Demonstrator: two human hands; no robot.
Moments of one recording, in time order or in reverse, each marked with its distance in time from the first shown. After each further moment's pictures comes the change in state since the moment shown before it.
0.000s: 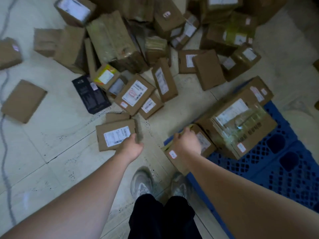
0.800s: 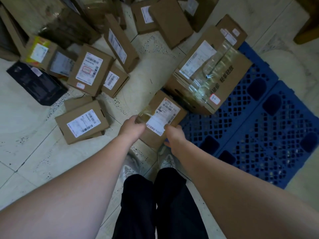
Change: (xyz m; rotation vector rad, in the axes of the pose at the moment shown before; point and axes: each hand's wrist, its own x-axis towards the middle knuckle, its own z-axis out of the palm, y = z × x) left_hand 0.012 0.049 0.122 -0.148 -0.092 0.100; right_hand 0.016 0.124 0.063 0.971 -0.212 0.623
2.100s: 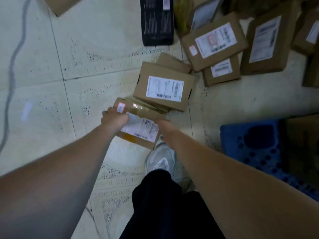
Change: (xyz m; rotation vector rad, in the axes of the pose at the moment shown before) left_hand 0.074 -0.309 -0.129 -0.285 0.427 -0.629; right_hand 0.034 0.091 0.271 -0.872 -0.403 -0.198
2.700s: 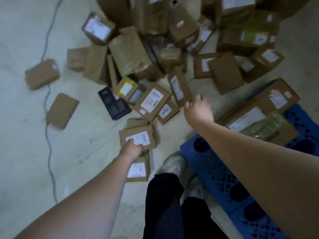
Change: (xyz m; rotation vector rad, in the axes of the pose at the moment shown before) left_hand -0.267 0.189 -0.073 0.332 -0.169 0.329; right_hand -0.211 -0.111 -0.297 -0.297 0.689 -0.354
